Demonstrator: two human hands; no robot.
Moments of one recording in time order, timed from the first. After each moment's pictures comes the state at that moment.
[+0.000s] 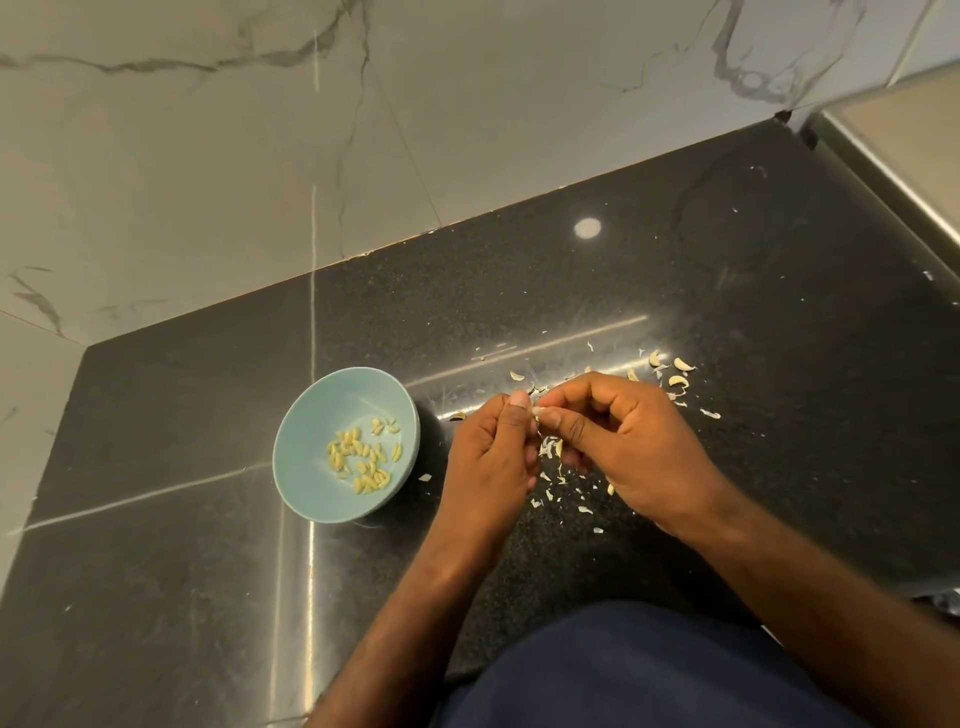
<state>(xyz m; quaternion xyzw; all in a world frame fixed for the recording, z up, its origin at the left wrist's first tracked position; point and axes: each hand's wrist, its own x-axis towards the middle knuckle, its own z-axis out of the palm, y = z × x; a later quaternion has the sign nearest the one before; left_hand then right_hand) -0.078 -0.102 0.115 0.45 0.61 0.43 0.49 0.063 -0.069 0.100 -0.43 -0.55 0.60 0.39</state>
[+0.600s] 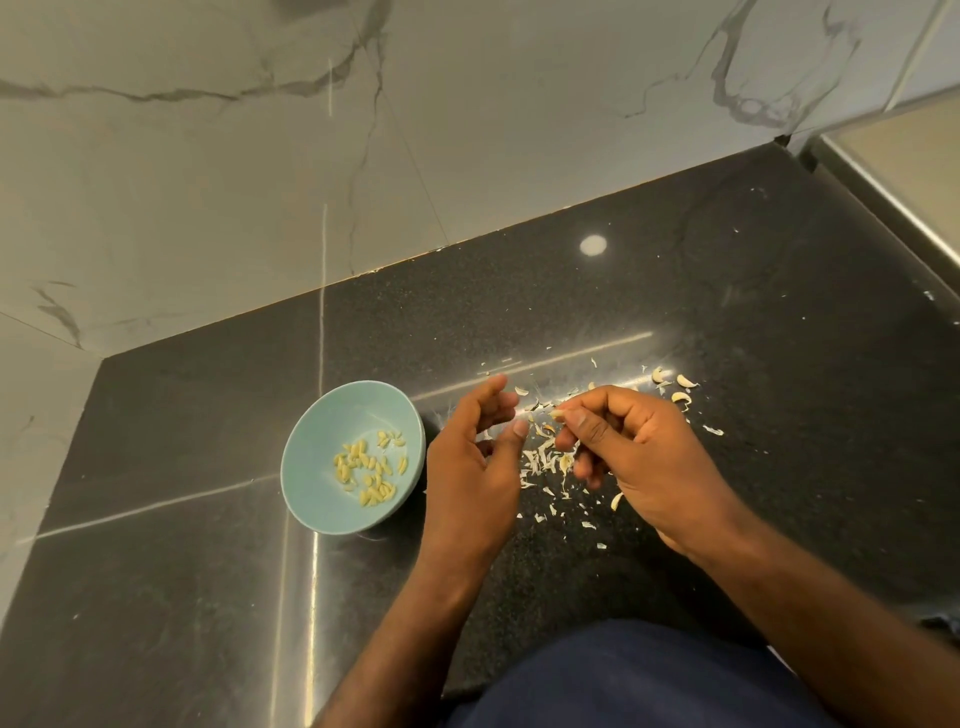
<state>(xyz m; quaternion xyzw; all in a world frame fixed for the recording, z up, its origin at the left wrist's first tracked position) -0.088 -0.102 0.116 0.52 0.68 0.42 0.32 0.066 -0.069 0.092 -0.44 -0.48 0.64 0.41</state>
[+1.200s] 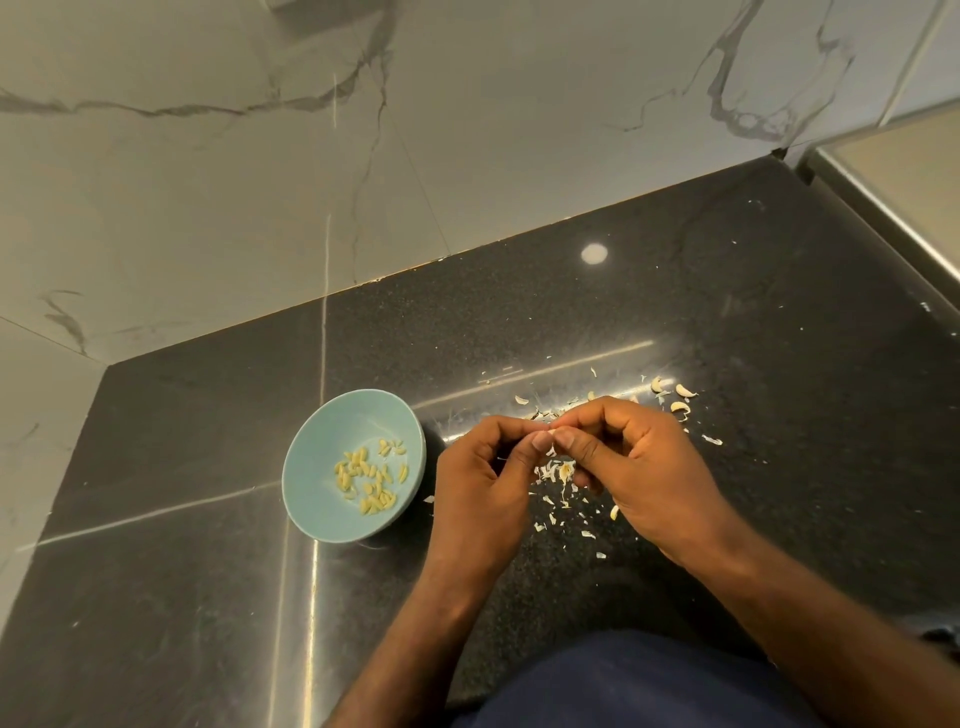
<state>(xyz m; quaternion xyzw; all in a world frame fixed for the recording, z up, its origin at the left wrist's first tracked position) -0.081 -0.105 0.120 0.53 0.64 0.43 0.36 0.068 -0.072 0.098 -0.46 -0.55 0.57 0.41</state>
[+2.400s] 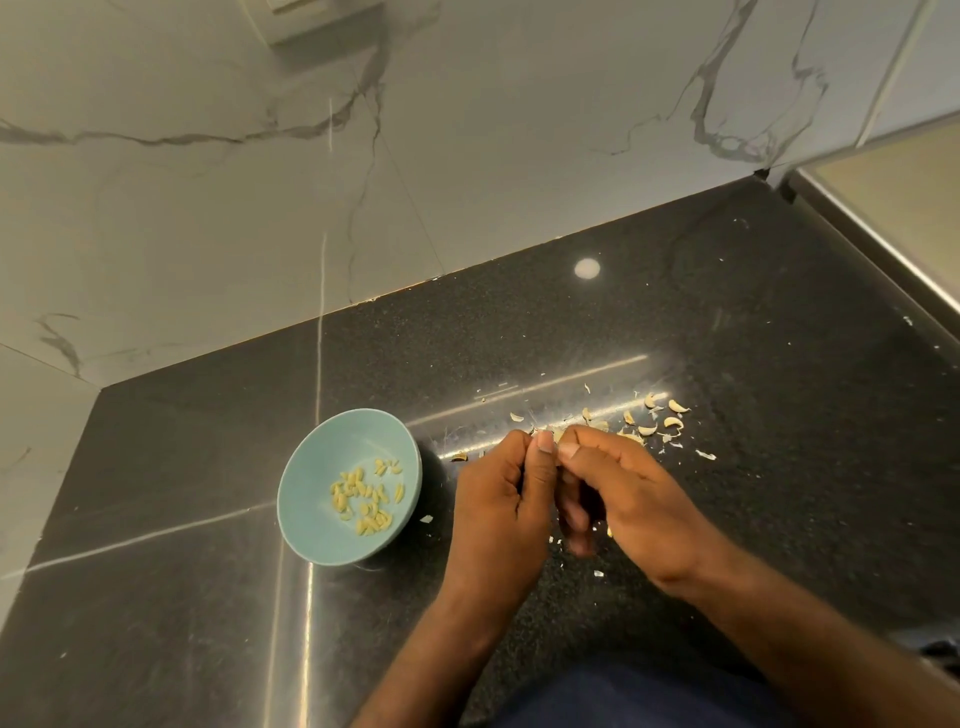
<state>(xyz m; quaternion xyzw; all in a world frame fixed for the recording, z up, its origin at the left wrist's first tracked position) -0.060 -0.108 0.133 0.60 0.56 0.45 0.34 0.064 -0.079 0.114 -0.38 -0.50 0.70 0.36</state>
